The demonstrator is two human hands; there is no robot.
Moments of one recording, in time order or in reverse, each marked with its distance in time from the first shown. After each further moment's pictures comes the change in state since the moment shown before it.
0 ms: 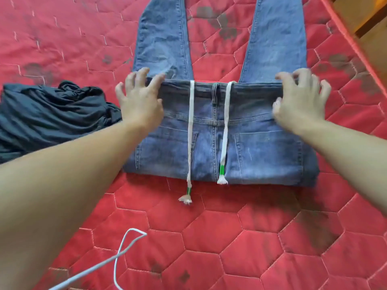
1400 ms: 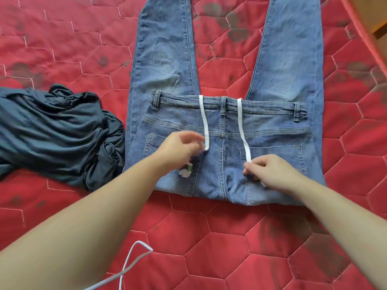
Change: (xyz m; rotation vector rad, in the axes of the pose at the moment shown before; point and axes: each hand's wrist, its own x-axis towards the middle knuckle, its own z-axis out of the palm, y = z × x) left_hand -0.028 0.036 0.035 -1.081 -0.736 -0.335; right_hand -0.058 -0.028 0.043 0.547 -0.840 0.213
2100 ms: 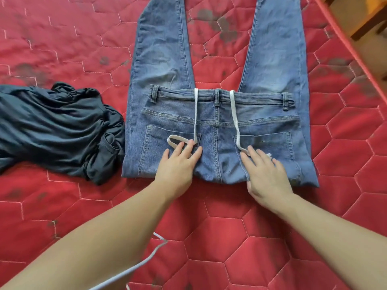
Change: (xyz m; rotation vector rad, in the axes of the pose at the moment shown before) left_hand -0.033 -0.072 0.039 1.280 0.137 0.325; right_hand -0.032 0.041 0.056 -0.844 0.367 -0.269
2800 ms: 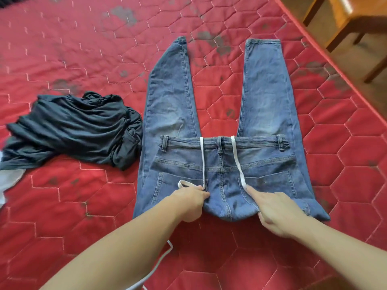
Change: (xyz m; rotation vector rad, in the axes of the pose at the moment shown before) left_hand -0.109 0.041 -0.004 -0.048 -0.586 0.131; right_hand -0.127 -0.020 0.013 -0.003 -0.244 -0.150
